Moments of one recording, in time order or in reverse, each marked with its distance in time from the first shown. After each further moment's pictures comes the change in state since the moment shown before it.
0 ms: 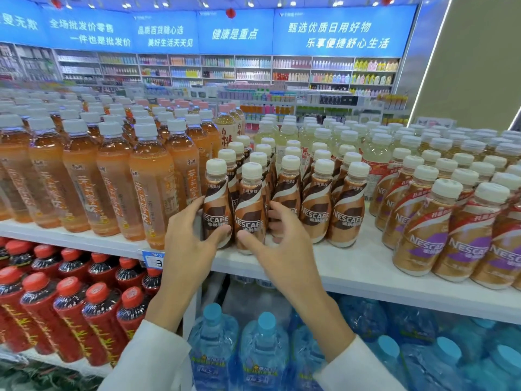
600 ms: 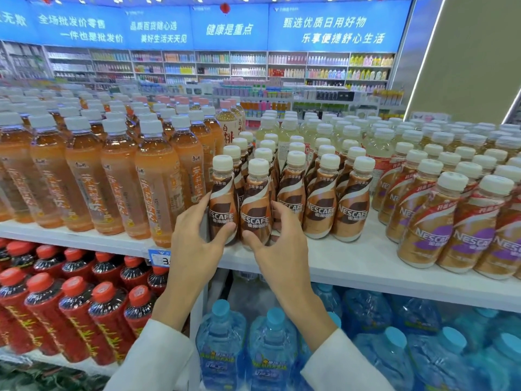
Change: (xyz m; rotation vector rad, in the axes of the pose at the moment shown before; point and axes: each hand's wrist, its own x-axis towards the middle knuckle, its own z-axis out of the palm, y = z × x) left_hand -0.002 -0.007 -0.003 -0.023 -0.017 0.051; right_hand 0.000 0.010 0.036 -0.027 0.137 -0.008
